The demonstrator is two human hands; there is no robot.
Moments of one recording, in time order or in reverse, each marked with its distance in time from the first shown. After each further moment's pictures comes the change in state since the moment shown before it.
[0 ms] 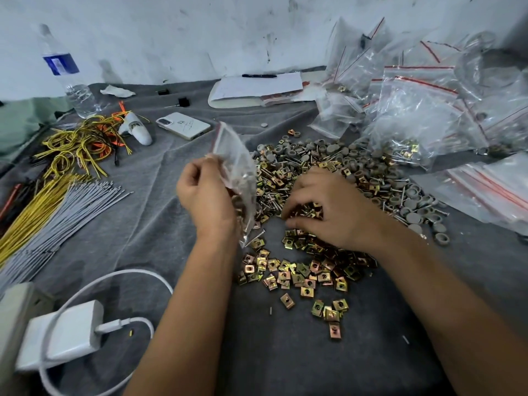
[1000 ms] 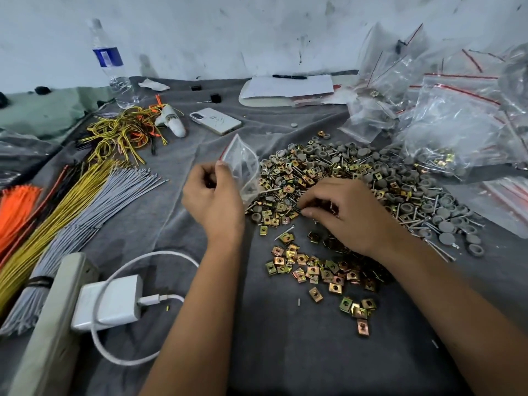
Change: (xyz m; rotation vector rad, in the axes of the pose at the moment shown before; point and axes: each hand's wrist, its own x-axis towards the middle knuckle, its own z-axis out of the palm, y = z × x) left_hand 0.011 0.008 -0.039 0.342 0.165 0.219; right_hand 0.007 -0.021 0.017 0.103 0.086 0.029
